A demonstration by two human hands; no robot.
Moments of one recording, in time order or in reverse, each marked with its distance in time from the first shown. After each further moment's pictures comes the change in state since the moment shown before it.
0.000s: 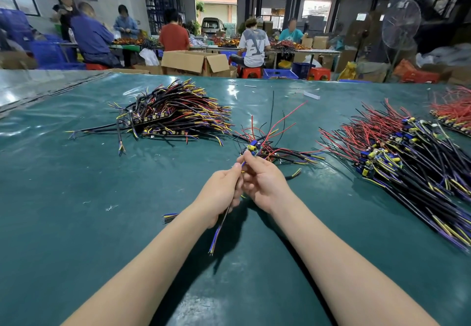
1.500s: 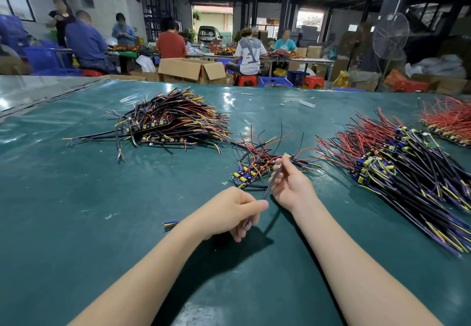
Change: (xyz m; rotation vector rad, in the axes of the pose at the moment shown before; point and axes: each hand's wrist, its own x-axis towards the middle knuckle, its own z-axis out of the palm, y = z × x) left_hand -0.013 0.002 -0.006 0.338 -0.373 0.087; right_hand 0.012 -0.027 -0.036 0.301 0.273 -0.027
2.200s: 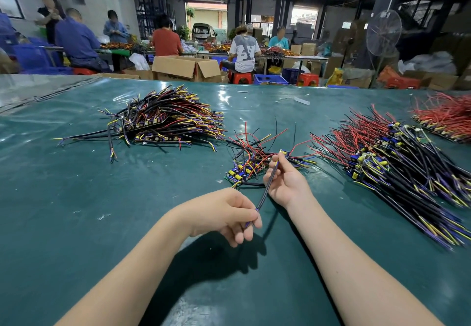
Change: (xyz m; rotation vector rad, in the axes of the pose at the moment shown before) left_hand -0.010 0.009 -0.012 -0.076 -0.312 -0.043; right_hand 0.004 0.000 -0.004 0.098 -0.044 0.072
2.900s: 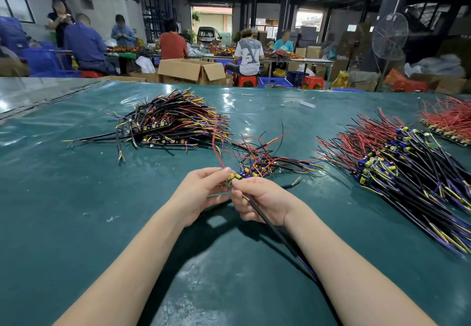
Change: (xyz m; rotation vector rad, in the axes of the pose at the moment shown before) left_hand 0.007 -0.018 -0.031 -0.566 0.590 0.170; right_hand -0.039 0.029 0.020 -0.764 -0.599 0.320
